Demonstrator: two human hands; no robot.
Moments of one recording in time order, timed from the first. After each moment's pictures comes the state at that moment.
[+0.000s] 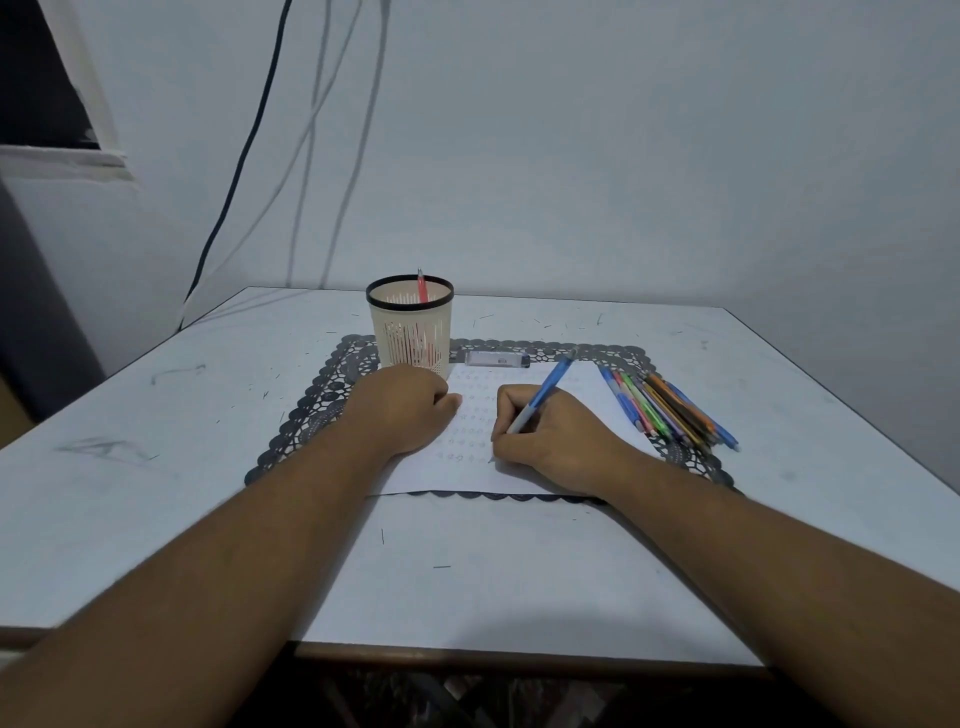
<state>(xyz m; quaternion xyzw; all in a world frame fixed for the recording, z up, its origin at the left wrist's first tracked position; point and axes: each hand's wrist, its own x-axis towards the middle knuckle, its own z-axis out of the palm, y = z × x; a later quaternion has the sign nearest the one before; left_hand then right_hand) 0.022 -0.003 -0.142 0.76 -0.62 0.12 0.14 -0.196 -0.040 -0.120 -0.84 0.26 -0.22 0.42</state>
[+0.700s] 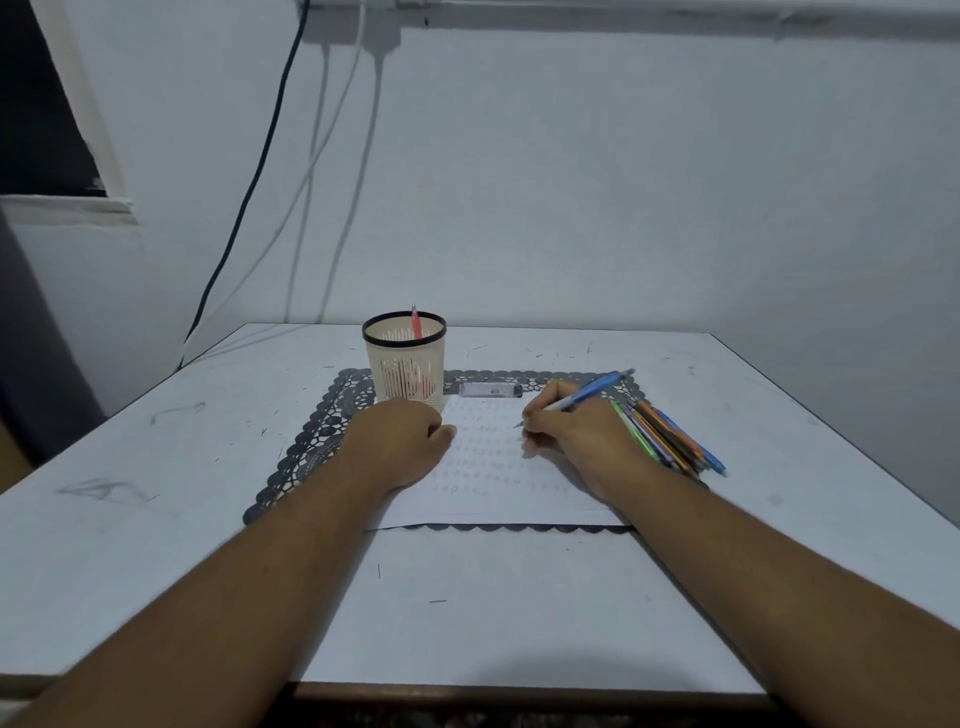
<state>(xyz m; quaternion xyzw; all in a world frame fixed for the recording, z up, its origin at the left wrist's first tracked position) 0.018 0.002 -0.138 0.78 -0.61 0.11 0.13 -0.200 -0.076 -0.119 -0.61 0.32 -0.35 0.63</state>
